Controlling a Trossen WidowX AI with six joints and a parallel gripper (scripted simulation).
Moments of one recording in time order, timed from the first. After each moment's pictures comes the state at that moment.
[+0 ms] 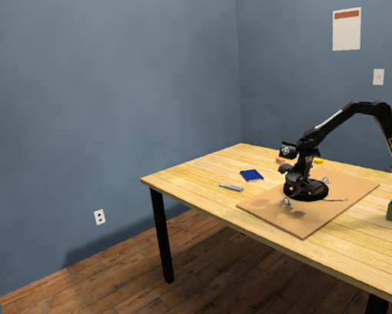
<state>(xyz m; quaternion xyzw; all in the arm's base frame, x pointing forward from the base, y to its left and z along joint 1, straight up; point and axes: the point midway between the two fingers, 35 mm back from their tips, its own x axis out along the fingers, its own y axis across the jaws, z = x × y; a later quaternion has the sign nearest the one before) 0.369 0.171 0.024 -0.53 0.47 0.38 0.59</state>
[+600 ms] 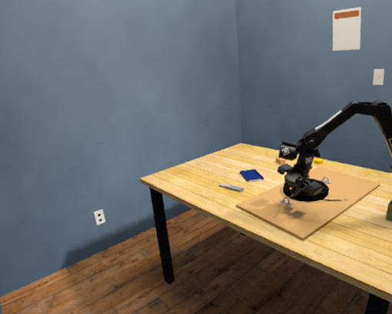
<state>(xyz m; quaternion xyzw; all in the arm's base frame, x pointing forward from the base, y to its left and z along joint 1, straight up) 0.371 0.174 0.022 -0.53 0.46 0.38 0.60</state>
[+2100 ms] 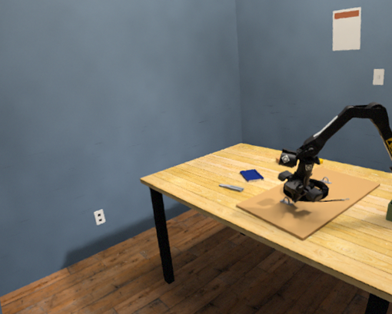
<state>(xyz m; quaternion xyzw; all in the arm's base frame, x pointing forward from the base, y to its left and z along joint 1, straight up) 0.370 0.170 -0.009 -0.53 0.47 0.39 0.59</state>
